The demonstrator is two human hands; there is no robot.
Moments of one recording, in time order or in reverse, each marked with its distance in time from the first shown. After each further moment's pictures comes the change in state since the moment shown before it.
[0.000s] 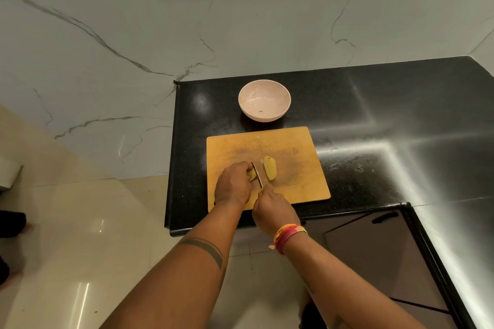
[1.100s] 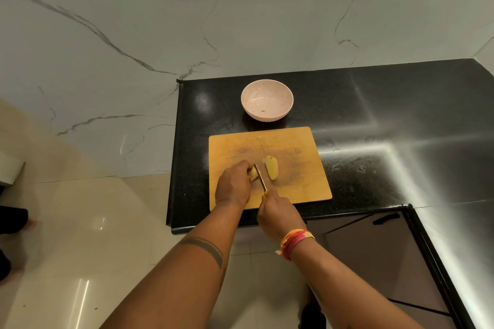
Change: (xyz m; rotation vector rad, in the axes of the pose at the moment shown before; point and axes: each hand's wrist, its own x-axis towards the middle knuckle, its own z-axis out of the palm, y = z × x) left_hand -0.002 -0.008 0.005 -0.016 0.021 -0.003; right_hand -0.005 0.014 0.004 -0.043 0.010 -0.015
